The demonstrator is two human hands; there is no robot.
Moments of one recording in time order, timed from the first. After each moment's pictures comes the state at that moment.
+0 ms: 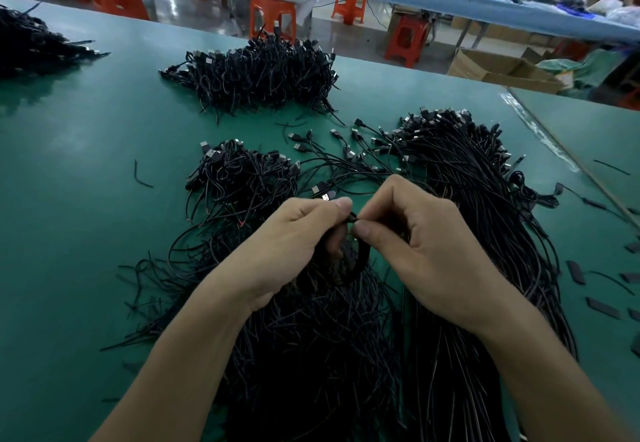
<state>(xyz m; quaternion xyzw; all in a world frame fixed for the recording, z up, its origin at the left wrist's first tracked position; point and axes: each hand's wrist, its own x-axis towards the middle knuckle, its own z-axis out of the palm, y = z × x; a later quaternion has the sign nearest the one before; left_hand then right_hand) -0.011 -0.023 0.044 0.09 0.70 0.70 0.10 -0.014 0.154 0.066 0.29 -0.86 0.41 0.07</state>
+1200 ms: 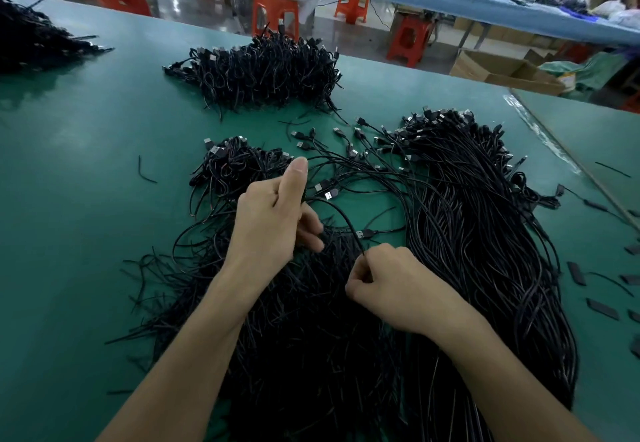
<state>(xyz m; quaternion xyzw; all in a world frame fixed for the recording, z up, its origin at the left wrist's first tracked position) -0.029 -0.033 0.013 0.00 0.74 0.66 -0.12 -0.016 0.140 0.024 0.11 -0.96 0.19 -0.18</state>
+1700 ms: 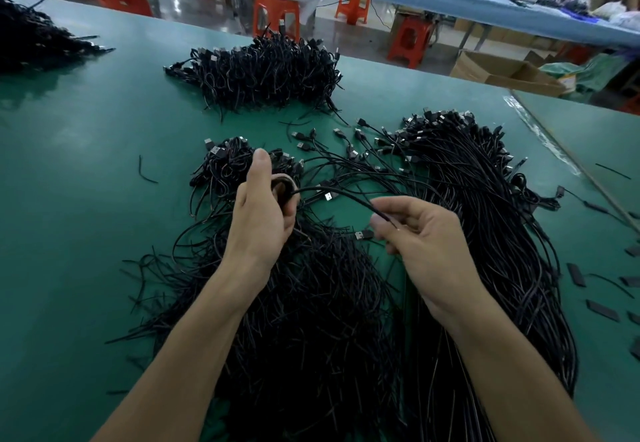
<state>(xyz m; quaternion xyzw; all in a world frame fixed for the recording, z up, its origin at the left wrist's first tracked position) -0.027 -0.032 0.025 -0.11 0.63 0.77 -0.08 -0.024 0.149 0.034 0.04 -0.79 0.62 0.02</state>
